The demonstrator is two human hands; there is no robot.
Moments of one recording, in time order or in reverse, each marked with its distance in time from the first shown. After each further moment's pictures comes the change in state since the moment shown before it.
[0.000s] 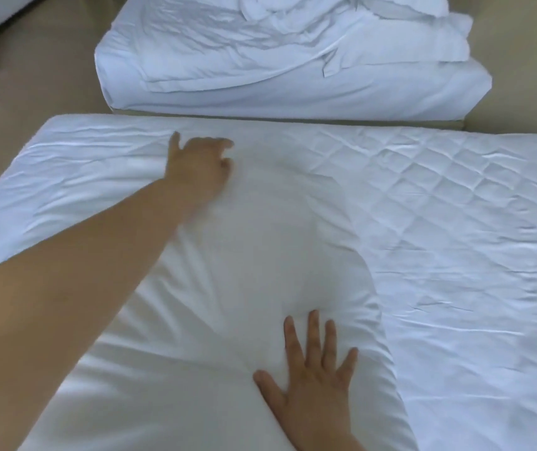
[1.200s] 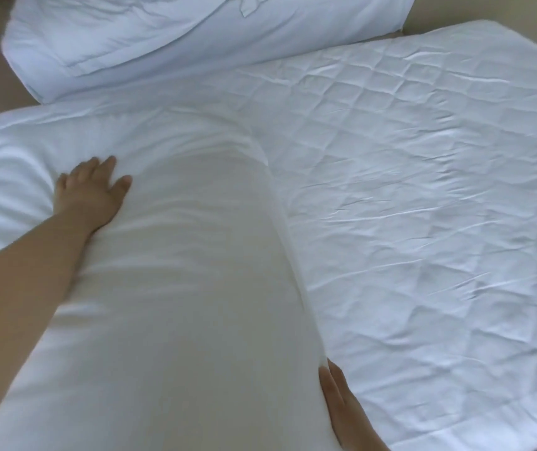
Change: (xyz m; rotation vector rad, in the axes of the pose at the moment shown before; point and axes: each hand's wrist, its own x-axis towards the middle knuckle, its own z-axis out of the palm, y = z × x) left_hand -0.111 0.026 0.043 0.099 -0.152 -0.137; right_hand -0.190 0.137 -0.033 1.082 -0.570 0.711
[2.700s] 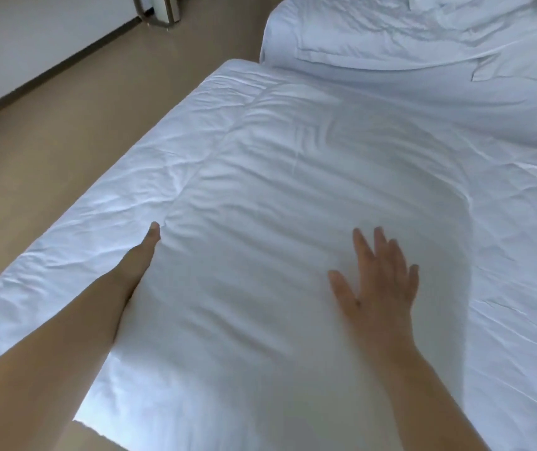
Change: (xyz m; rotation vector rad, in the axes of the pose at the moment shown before) left_hand -0.243 -0.218 0.053 -1.367 -0.064 -0.879; right_hand -0.034 -0.173 0.136 -0.928 0.246 -1.017
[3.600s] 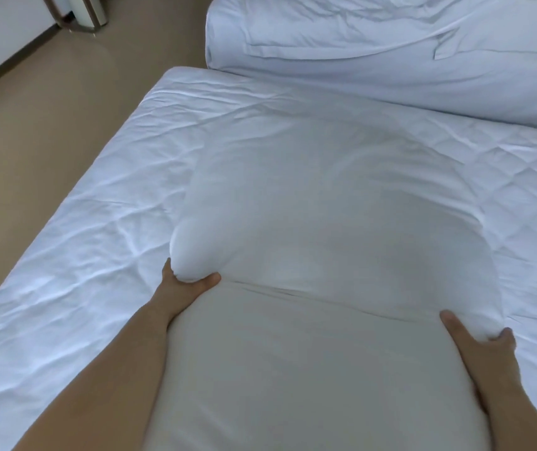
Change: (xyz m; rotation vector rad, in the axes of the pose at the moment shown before) left_hand 0.137 0.057 0.083 0.238 -0.163 0.026; right_hand 0.074 0.121 0.020 0.424 0.090 1.155
